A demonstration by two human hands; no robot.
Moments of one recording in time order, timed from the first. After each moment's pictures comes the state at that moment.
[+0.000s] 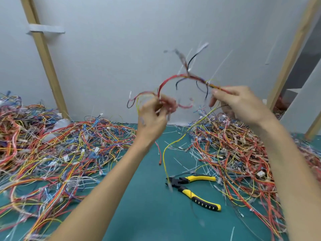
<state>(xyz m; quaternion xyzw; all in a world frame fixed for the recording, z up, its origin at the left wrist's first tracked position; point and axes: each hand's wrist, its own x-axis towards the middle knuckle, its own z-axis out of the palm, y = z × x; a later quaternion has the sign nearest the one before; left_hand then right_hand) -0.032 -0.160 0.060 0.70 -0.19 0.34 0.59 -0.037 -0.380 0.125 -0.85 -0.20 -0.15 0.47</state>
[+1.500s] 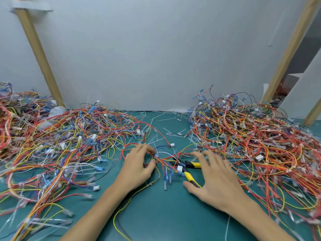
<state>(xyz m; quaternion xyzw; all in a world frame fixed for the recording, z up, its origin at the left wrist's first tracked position) -0.089 -0.119 -0.085 0.92 -0.12 0.16 0.34 -0.114 -0.366 -0.072 -0.98 -0.14 -0.12 0.05</state>
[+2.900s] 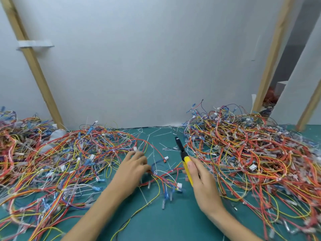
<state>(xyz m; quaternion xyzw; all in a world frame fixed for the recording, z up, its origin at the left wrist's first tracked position) -0.068 -0.106 -0.053 0.93 -0.27 0.25 -0.06 -0.113 -0.333 -0.062 -0.79 -0.08 -0.16 0.59</state>
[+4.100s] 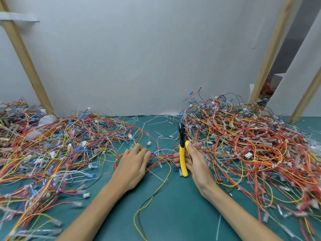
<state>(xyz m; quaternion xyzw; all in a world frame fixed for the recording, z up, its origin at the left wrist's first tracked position) -0.072 -0.125 -0.091 0.94 -0.18 0.20 0.22 -0.074 -0.338 -0.086 -0.66 -0.02 -0.04 0.75</state>
